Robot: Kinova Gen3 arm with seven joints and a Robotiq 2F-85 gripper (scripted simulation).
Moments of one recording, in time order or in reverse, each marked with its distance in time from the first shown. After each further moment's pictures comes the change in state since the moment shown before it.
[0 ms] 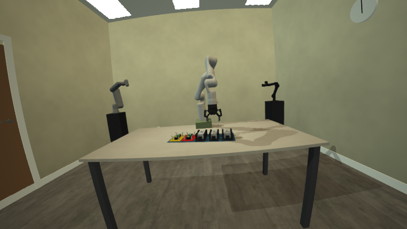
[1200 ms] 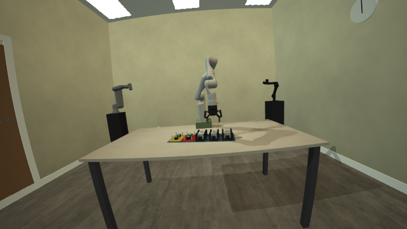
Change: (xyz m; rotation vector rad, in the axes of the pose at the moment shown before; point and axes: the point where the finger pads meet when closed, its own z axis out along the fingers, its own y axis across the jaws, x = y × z) arm 0.000 0.000 0.008 0.001 0.001 0.000
